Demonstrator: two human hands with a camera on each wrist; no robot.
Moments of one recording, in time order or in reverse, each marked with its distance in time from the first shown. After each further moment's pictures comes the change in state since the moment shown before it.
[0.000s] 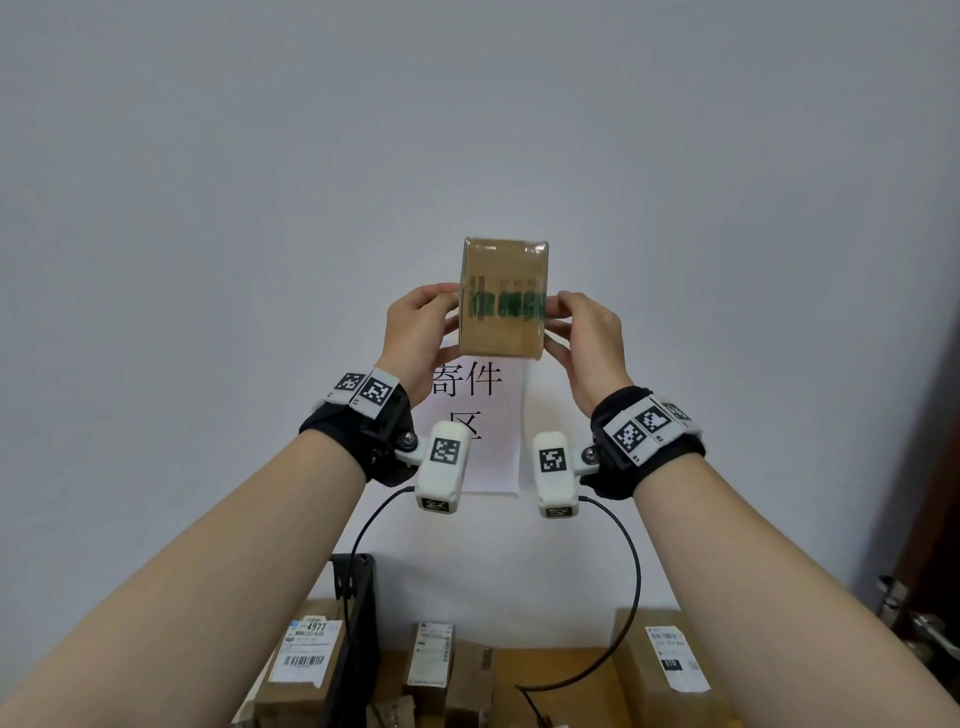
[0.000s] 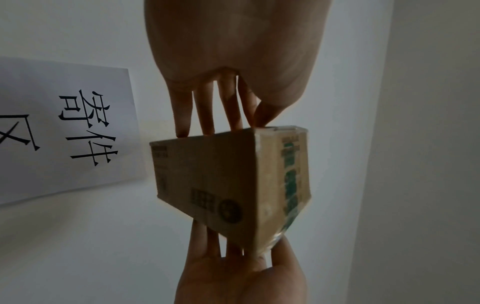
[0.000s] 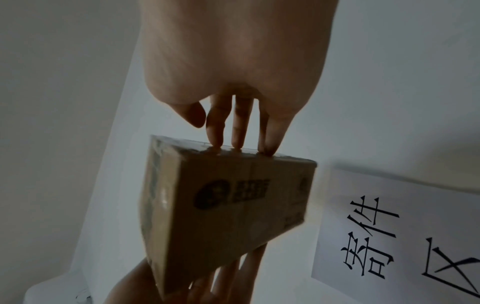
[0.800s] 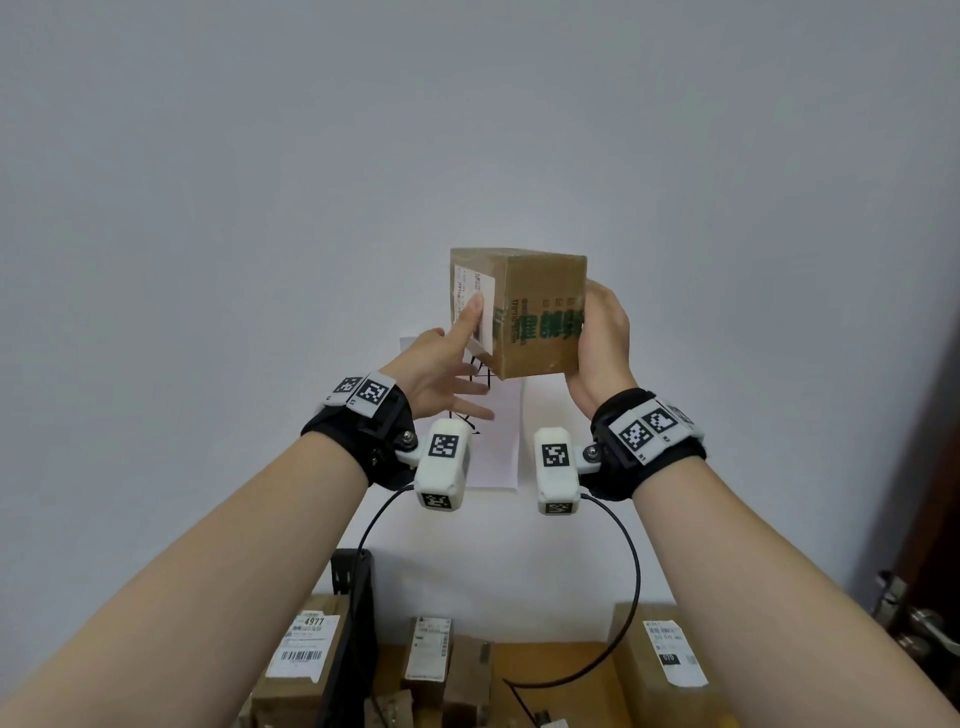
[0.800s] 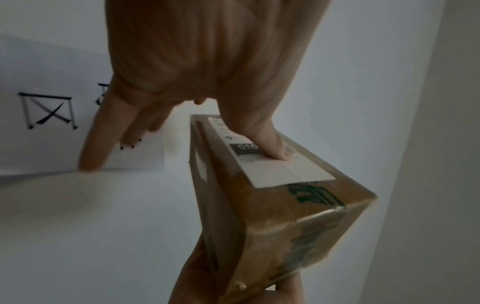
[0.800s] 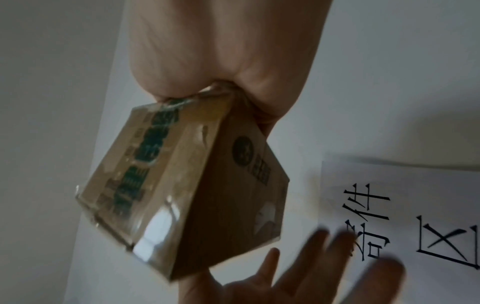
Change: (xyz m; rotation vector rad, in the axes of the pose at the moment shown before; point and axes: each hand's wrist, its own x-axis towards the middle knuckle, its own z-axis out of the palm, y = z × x) left_hand -0.004 -0.021 0.002 0.149 -0.222 -0.420; right_hand 0.008 0.013 -0.006 0.143 0.038 -0.019
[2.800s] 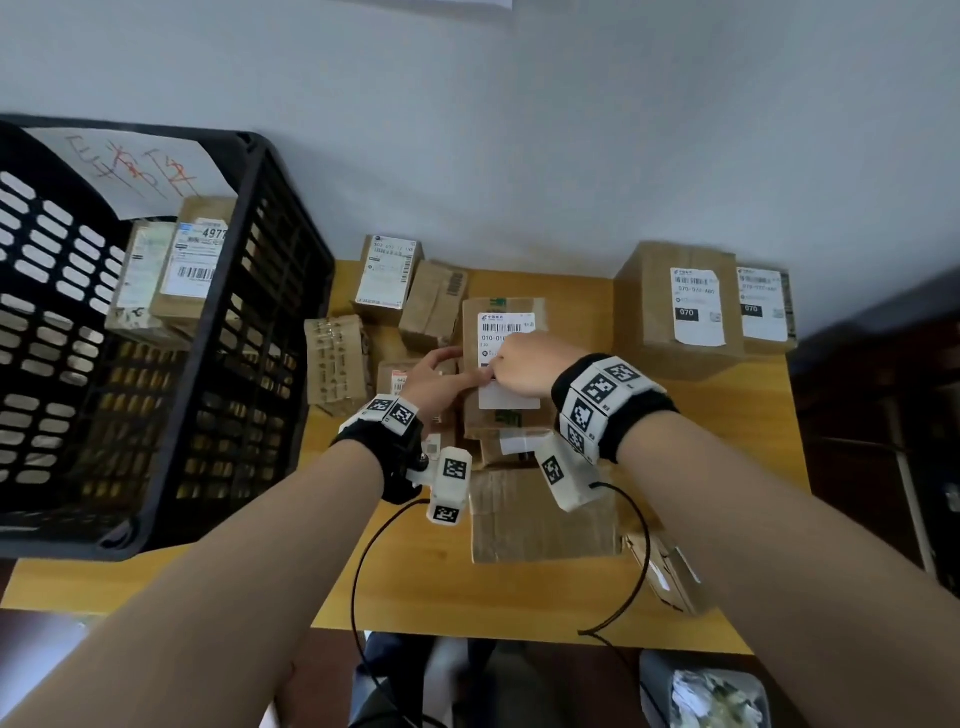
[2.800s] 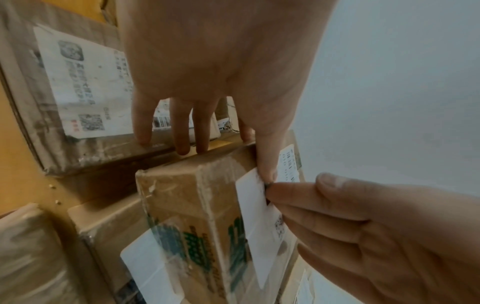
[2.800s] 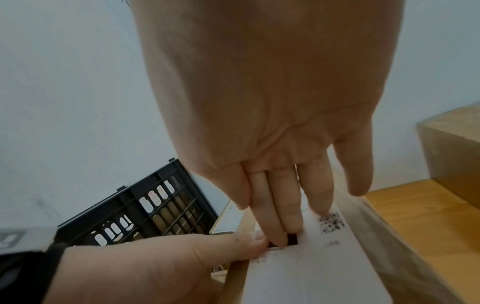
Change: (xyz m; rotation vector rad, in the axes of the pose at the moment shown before) left_hand 0.015 -0.538 0.016 0.133 0.241 -0.788; right_hand -0.130 0.361 -0.243 -1.537 -1.204 0.876
